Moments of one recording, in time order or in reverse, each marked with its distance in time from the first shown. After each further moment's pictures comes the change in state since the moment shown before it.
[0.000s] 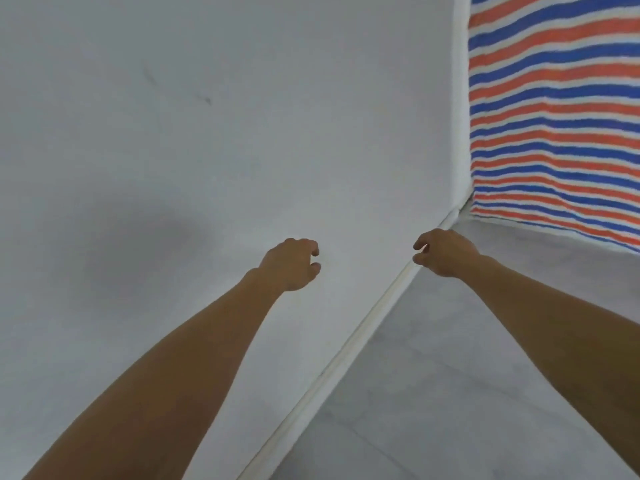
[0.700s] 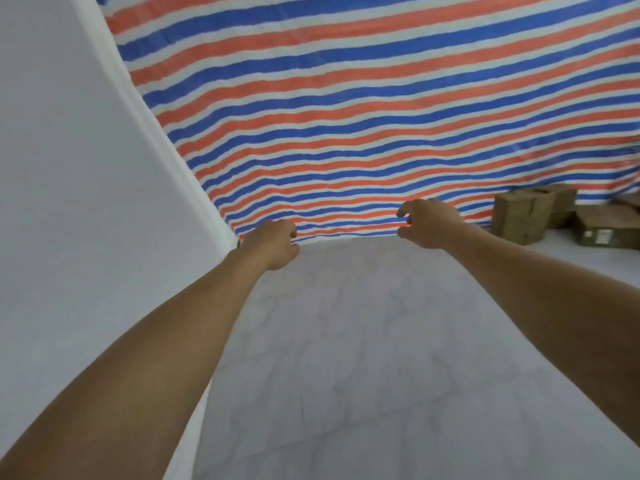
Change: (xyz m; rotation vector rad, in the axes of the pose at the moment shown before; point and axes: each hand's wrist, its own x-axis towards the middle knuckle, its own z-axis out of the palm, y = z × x) left_hand 0.351 0.539 0.058 -0.121 -0.021 0.712; right_hand 0.032 0.454 -0.234 -0.148 0.380 0.676
